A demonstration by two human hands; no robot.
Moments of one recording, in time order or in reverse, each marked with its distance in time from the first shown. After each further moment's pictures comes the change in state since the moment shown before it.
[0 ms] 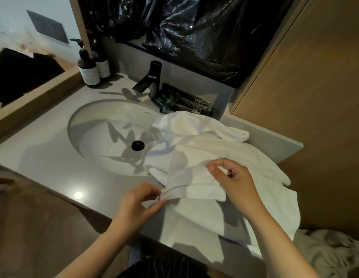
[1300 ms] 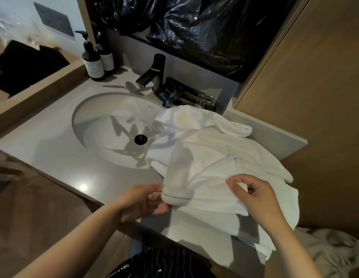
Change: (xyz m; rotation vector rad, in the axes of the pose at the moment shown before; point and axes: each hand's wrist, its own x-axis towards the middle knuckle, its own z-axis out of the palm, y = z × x) left_hand 0.018 0.017 -0.010 -0.946 -0.324 -1.114; right_hand -0.034 0.037 -0.041 -0.172 0.012 0.070
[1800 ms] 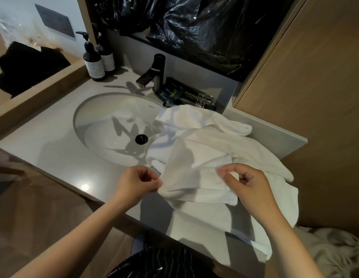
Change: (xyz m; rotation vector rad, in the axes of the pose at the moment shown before) left_hand -0.002 0.012 0.000 0.703 0.397 0.593; right_hand 0.005 -0.031 0.010 0.117 0.001 -0.082
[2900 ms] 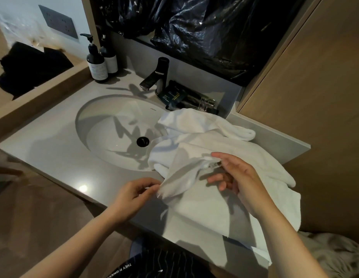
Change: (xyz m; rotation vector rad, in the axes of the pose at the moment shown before) left_hand -0.005 -0.032 -0.014 0.121 -0.146 0.372; right_hand 0.022 -0.027 0.016 0.454 -0.215 0.183
